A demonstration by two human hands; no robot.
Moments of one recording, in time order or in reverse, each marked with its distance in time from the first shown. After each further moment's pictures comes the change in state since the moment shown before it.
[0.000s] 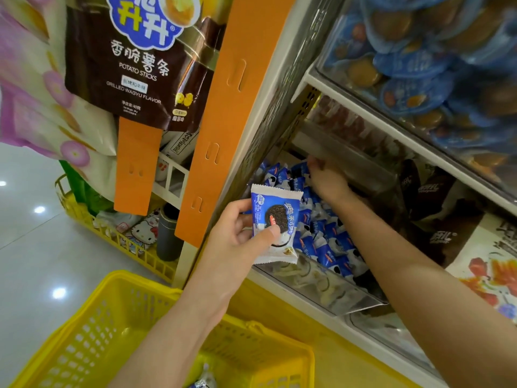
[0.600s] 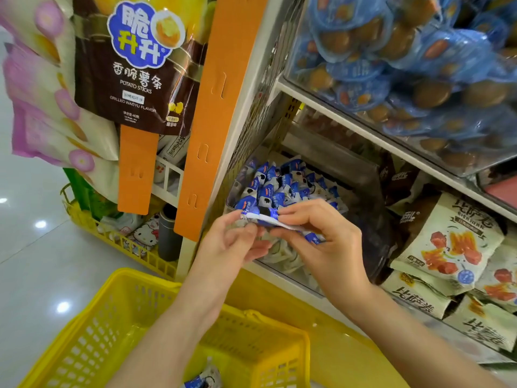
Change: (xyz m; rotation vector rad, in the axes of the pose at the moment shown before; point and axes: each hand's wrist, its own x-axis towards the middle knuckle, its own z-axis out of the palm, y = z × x) left_hand -0.028 -0.002 0.006 -0.005 0.044 -0.082; right_hand -0.176 -0.005 -0.033 0.243 0.129 -0.815
